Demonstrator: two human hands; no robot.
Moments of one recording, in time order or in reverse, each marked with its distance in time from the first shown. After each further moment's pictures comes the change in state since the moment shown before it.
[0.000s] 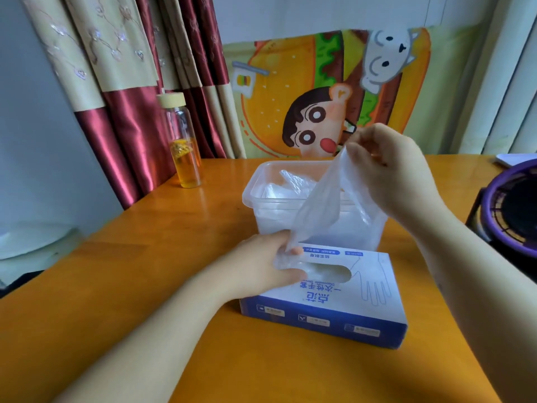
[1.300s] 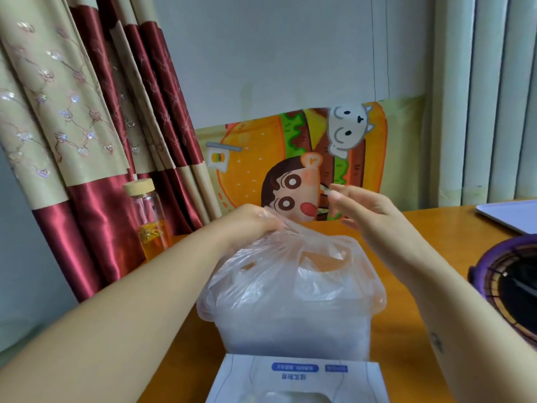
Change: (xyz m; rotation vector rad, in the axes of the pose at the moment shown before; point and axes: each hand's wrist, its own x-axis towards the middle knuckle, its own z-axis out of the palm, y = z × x) left_hand 0.160 0.043 -0.102 -0.182 0.182 -0.126; right_hand 0.054 0.045 -0.021 0.373 -0.155 0.183
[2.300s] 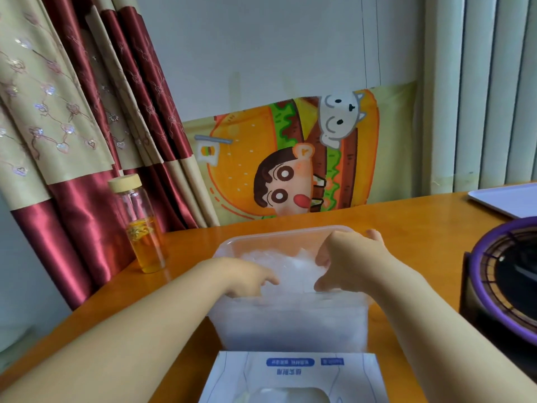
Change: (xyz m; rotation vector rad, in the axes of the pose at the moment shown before) left_hand -0.012 -0.032 0.042 0.887 -0.544 -0.097; right_hand -0.007 0.023 0.028 -1.065 -0.371 0.263
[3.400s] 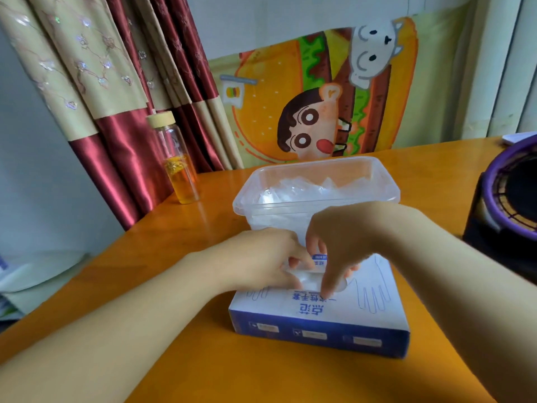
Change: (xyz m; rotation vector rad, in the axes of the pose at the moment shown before) left_hand -0.092 0.013 0.083 -0.104 0.301 0.327; right_hand -0.069 -0.047 0.005 -0.073 -0.519 -0.365
